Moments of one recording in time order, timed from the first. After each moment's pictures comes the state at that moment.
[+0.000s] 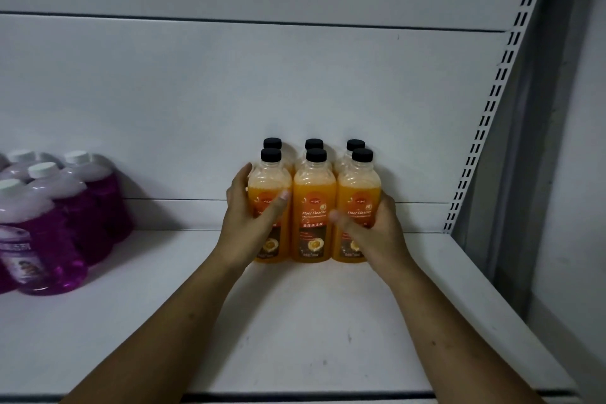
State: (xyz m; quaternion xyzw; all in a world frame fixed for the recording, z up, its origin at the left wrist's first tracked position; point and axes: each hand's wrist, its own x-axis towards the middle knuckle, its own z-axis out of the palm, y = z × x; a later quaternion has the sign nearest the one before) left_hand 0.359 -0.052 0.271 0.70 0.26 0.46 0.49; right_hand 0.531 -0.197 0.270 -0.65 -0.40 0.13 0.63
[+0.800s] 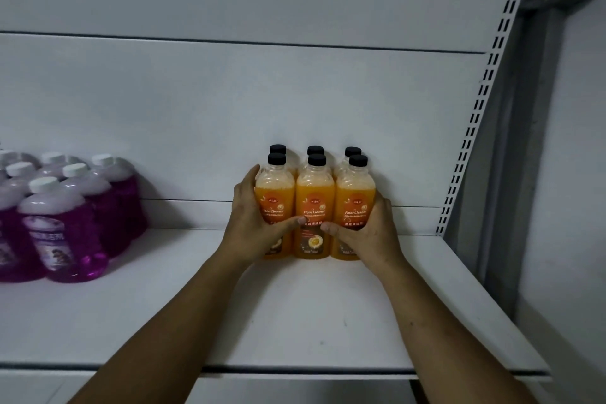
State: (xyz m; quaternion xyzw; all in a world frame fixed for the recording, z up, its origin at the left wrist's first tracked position) left_hand 0.350 -0.047 0.268 0.79 0.26 0.45 0.33; right_hand 0.534 -0.199 0.267 -0.73 -0.40 0.03 0.55
